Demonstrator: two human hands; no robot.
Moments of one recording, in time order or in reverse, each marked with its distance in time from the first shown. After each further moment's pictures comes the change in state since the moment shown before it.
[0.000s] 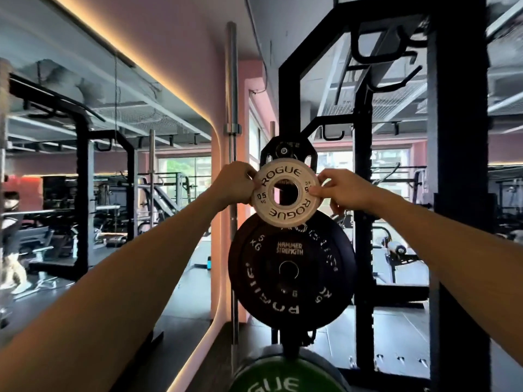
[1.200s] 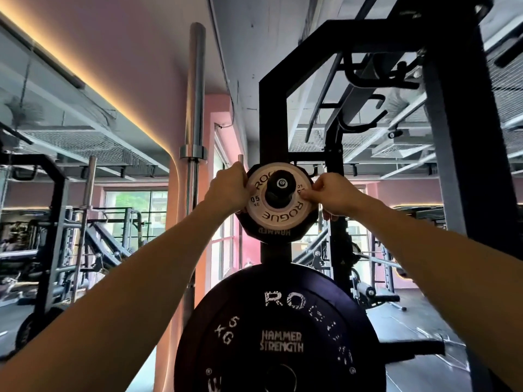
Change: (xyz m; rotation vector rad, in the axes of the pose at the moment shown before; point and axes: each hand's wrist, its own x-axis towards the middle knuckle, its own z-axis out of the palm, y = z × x) left_hand 0.248 -0.084 0.090 0.070 0.191 0.140; right_hand 0.221 0.072 -0.006 -0.193 0.275 0.048
